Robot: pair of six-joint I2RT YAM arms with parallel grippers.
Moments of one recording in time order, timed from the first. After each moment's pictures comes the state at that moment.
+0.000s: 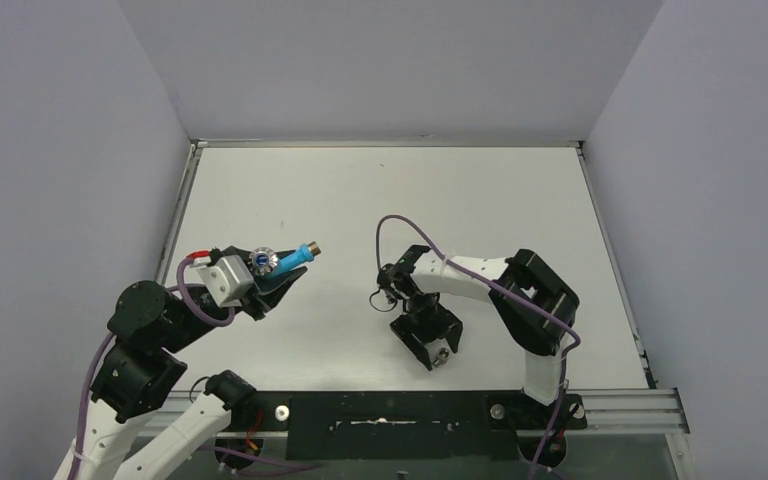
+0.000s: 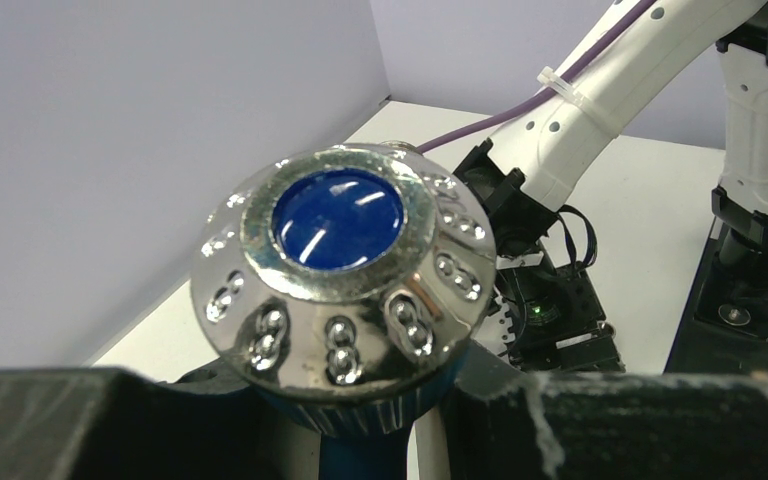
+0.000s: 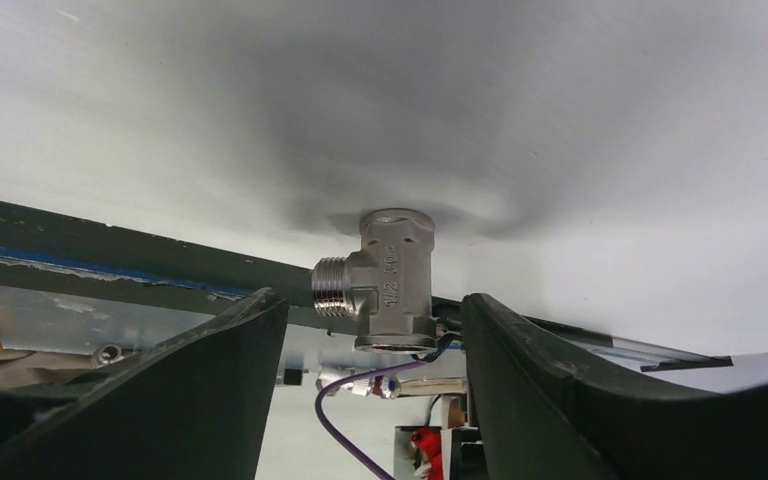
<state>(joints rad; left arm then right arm) -0.59 0.49 0.96 -0.38 0.37 0.13 0.92 1.88 1.21 -1.23 -0.13 0.28</state>
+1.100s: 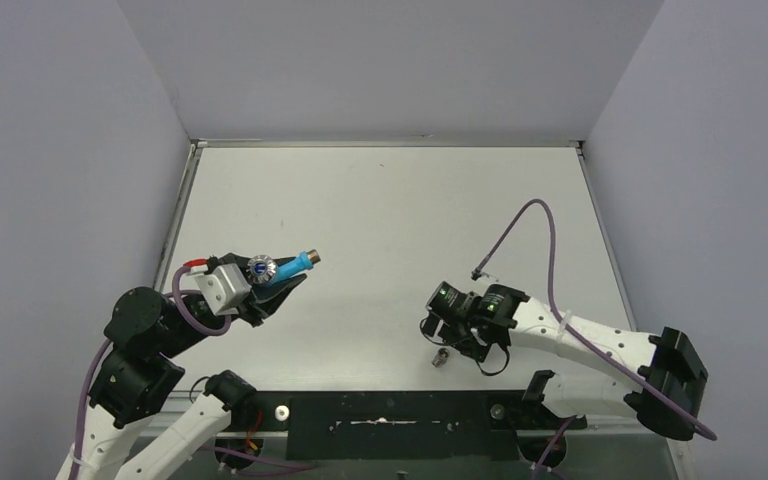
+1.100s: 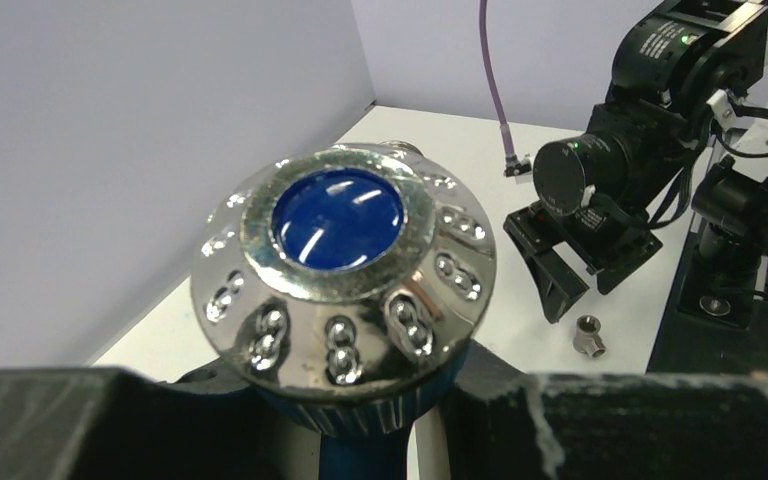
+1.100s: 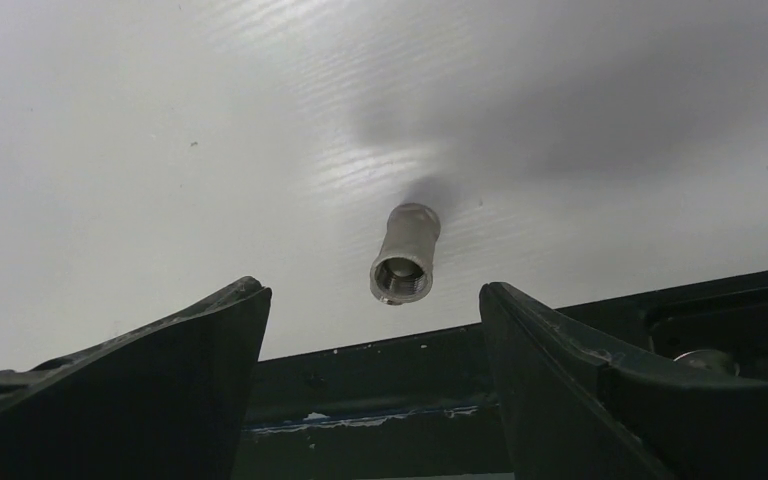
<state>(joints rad) -0.59 0.46 0.95 -0.39 0.40 0.13 0.96 1.14 0.80 -0.97 0.26 1.37</state>
